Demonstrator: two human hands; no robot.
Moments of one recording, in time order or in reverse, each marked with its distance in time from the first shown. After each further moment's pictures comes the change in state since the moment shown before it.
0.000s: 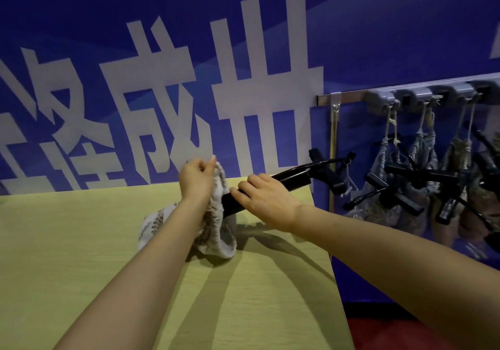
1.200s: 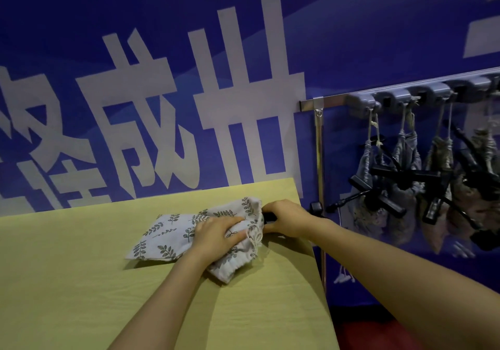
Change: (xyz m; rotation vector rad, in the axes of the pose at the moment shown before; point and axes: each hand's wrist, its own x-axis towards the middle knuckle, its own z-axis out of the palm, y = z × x) left_hand -0.030 -0.068 0.043 0.698 -0.615 0.422; right_hand -0.043 0.031 0.030 0.864 -0.434 0.575
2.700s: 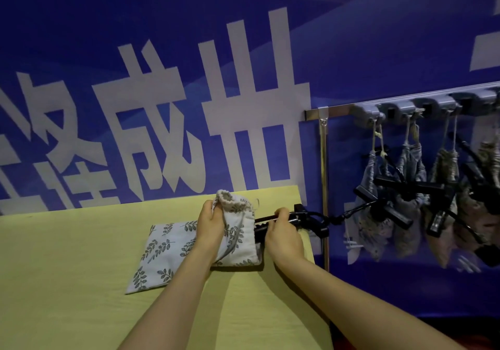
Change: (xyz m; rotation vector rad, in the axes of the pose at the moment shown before) left_hand 0.009 0.022 -0.012 -0.981 0.440 -0.356; right_hand -0.014 -0.034 0.044 0.369 0.448 0.474
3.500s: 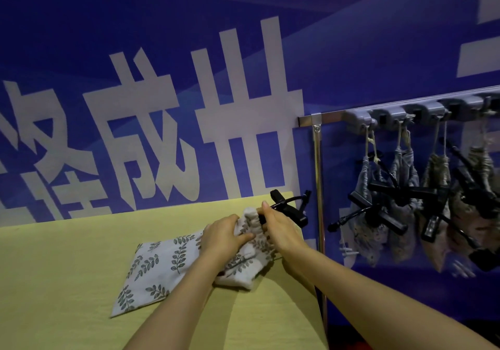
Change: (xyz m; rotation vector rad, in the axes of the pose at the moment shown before) left_hand 0.004 -0.003 0.018 0.899 -0.200 0.323; right_hand 0.017 -0.006 -0.025 0.394 -0.205 -0.127
